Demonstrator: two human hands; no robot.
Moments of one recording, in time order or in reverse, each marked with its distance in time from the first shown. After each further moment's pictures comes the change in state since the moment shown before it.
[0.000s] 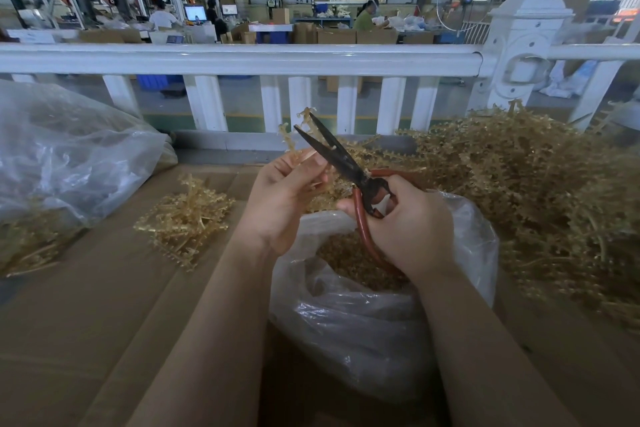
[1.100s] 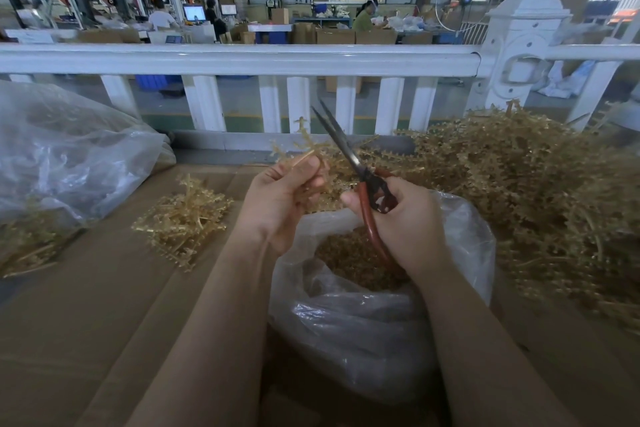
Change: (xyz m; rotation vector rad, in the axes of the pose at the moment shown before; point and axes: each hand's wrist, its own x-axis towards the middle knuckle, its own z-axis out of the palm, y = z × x) left_hand 0.003 -0.001 -0.001 -0.033 0.131 -0.165; right_hand 0.003 0.003 0.004 0.336 -0.109 0.198
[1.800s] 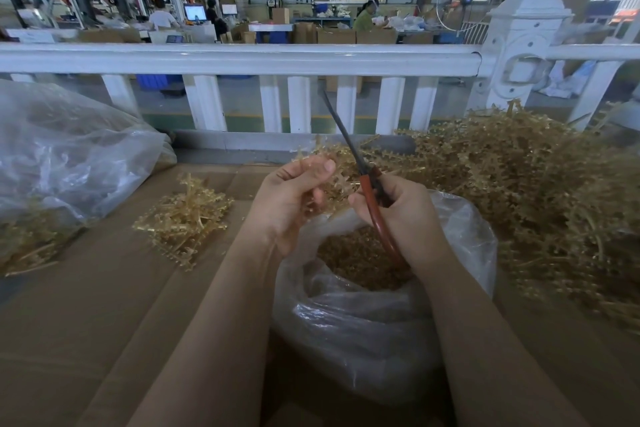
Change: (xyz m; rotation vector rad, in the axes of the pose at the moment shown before) left_hand -0.007 0.002 0.008 0.103 0.002 -0.054; right_hand 0.007 -0.002 0.000 0.296 -0.175 0.108
